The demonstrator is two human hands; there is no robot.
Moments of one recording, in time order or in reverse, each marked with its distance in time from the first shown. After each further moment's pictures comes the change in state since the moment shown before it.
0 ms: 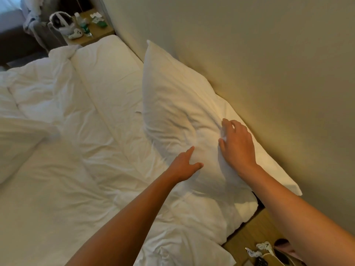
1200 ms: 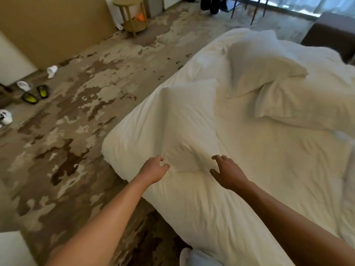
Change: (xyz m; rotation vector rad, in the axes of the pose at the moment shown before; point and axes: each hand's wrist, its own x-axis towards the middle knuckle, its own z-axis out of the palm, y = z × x) left_hand -0.868 -0.678 0.005 -0.704 0.874 -0.986; right_hand -0.615 -0.780 0.156 -0.125 -0.823 -1.282
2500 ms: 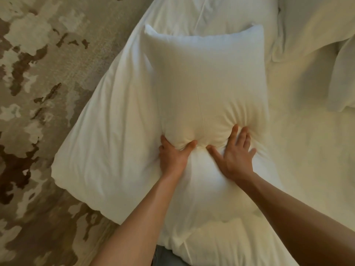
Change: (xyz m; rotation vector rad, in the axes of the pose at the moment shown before) left_hand 0.442 -0.010 0.043 -0.426 0.032 -0.288; right_hand 0.397 -0.006 0.135 0.051 0.037 0.532
